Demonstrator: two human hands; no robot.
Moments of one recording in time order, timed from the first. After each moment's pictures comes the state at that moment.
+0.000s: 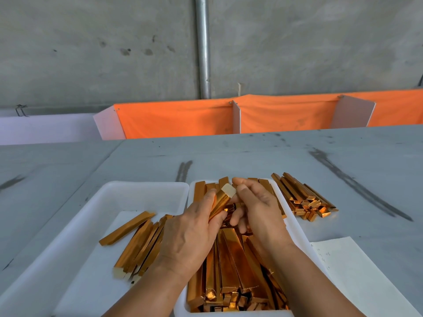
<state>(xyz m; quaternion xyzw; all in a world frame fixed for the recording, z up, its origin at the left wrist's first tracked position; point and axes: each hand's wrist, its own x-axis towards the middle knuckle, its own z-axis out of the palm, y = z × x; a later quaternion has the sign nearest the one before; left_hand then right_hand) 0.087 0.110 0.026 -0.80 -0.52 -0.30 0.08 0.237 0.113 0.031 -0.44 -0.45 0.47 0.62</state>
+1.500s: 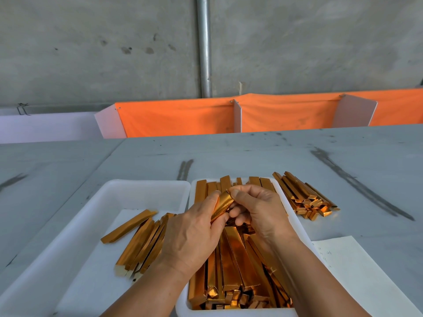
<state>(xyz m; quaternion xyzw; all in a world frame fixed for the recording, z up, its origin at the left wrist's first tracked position) 0.086 0.111 0.022 -0.81 -0.49 -0.32 0.06 0.241 0.117 0.031 -0.44 -0.44 0.50 0.60</state>
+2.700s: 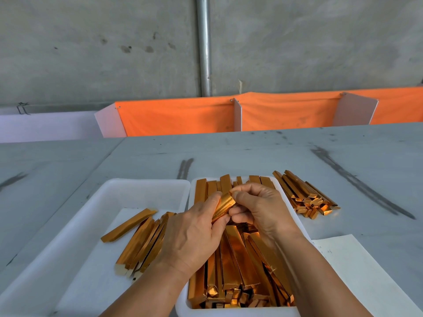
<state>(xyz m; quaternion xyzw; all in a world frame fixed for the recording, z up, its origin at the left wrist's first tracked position) 0.085 0.112 0.019 -0.82 -0.49 -0.31 0.05 0.245 0.113 0.043 -0.46 -0.42 0.53 0.57</state>
